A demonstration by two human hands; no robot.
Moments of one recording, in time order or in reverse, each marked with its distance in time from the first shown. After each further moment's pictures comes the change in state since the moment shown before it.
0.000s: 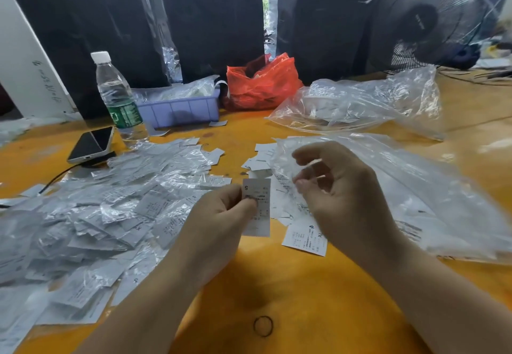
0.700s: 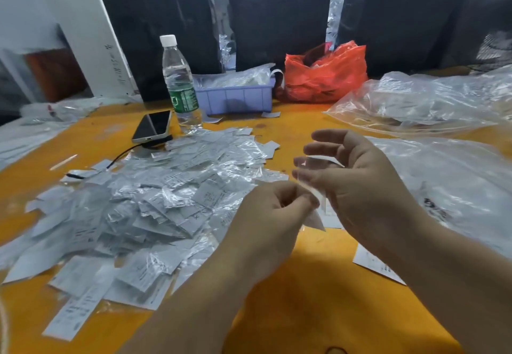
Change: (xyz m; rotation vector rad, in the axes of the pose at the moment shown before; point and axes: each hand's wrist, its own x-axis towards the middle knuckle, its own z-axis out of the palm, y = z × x) left_hand 0.004 -0.006 -0.019 0.025 0.080 0.037; right_hand 0.034 -0.010 0.071 0.748 -0.196 0.533
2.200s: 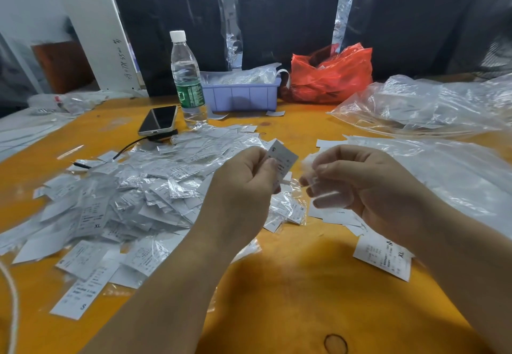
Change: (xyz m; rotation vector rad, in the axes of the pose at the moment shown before) left_hand 0.002 0.007 -0.026 0.085 0.248 0.019; right_hand 0.004 -0.016 -0.019 -0.139 -0.250 0.183
